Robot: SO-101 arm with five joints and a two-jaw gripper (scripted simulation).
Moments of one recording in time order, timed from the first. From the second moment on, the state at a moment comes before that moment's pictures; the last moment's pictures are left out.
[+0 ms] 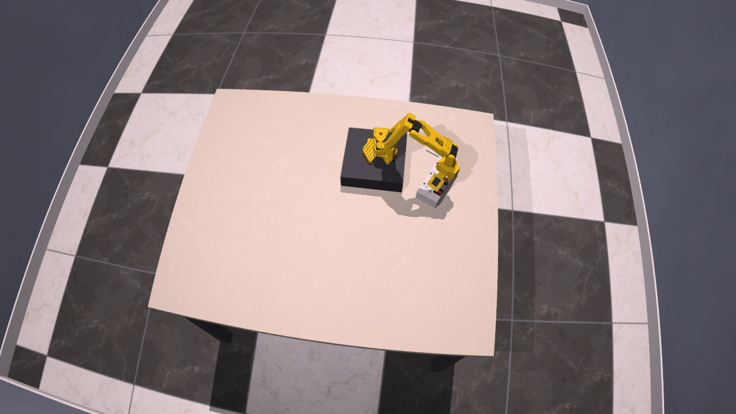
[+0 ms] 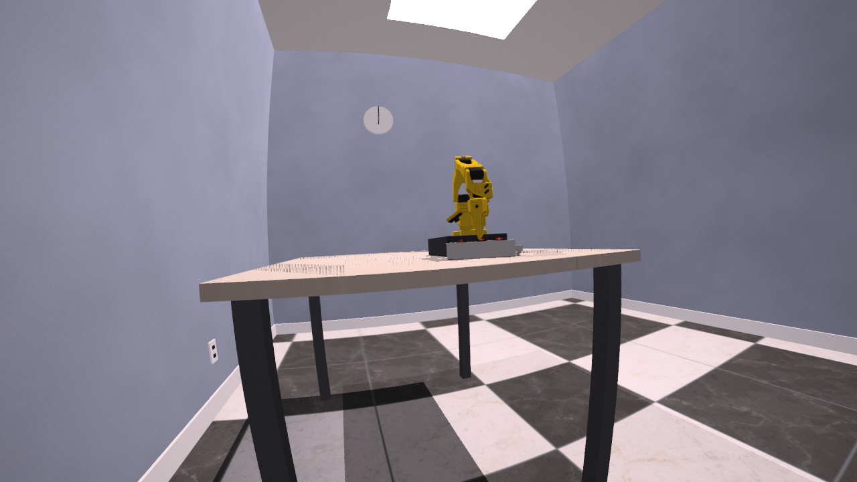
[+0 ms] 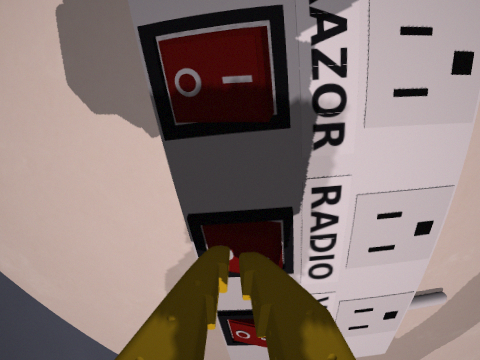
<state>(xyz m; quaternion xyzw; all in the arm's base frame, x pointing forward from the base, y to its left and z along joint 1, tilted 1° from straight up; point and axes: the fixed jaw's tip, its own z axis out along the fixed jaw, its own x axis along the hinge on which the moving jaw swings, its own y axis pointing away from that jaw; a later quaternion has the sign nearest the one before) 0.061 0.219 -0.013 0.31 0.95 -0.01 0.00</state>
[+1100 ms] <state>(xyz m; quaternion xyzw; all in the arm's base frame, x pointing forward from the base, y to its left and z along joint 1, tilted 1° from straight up) 0.037 0.223 -0.006 0.26 0.96 -0.02 0.00</state>
